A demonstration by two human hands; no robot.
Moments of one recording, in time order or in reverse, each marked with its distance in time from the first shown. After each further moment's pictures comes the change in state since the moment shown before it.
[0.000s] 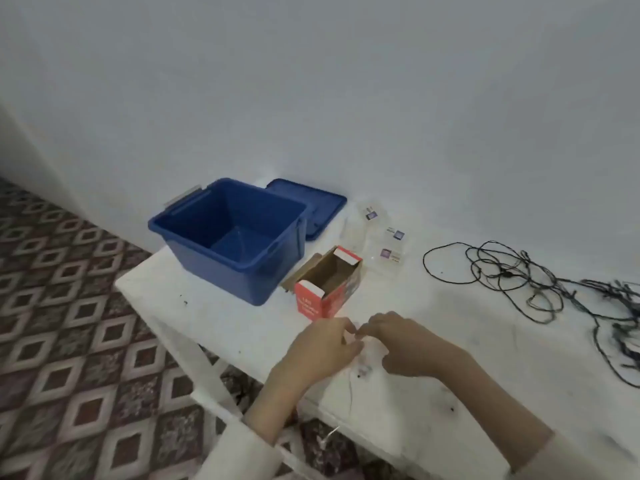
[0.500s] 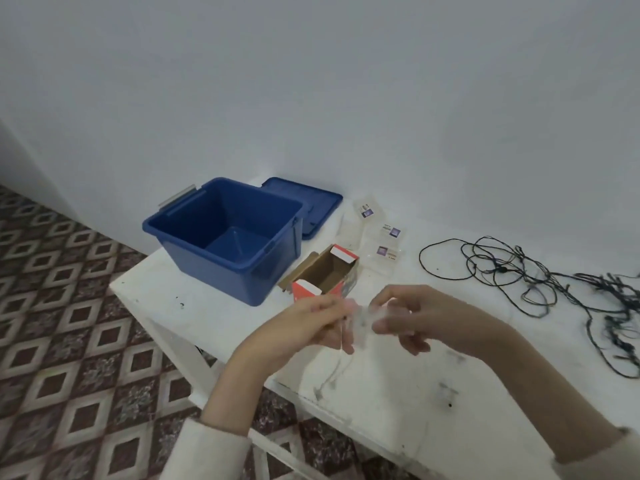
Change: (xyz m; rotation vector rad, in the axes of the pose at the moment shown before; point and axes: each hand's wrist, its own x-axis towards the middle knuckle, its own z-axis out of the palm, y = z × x) left_hand -0.027 0.017 -0.059 -0.782 -0.279 0.033; right_hand -0.038 0.007 -0.056 1.111 -0.010 0.009
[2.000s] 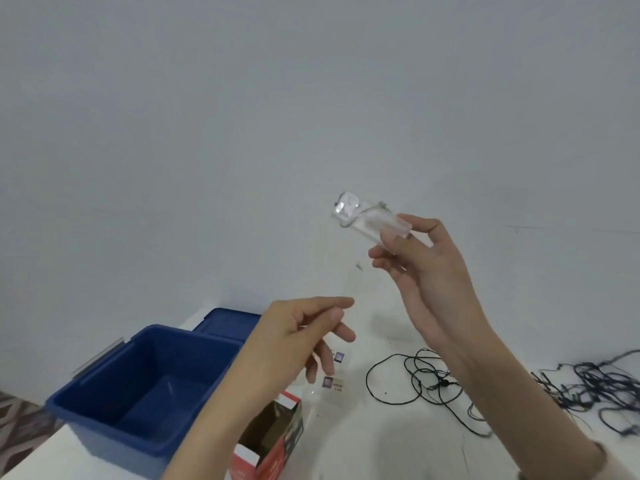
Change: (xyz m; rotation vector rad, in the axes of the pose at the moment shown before) left_hand 0.008 0.172 0.041 0.224 0.251 0.508; right_hand -0.047 -0.140 -0.084 0.766 0.711 -0.841
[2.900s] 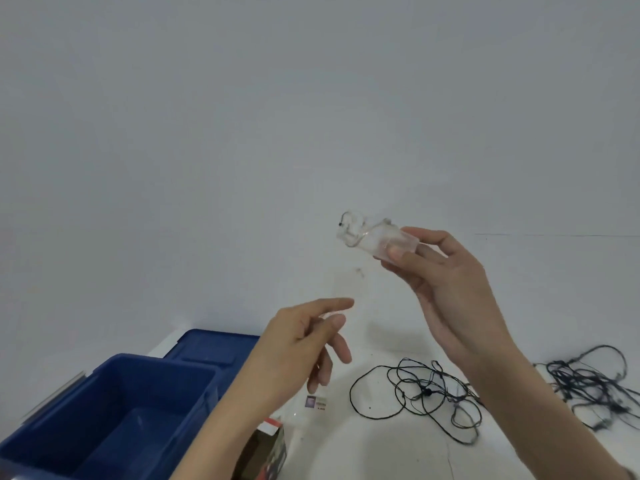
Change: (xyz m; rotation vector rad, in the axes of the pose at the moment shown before) left_hand 0.025 0.004 0.016 -0.036 -0.102 0.060; right_hand -0.001 -0.022 -0.021 -0.119 0.083 -0.089
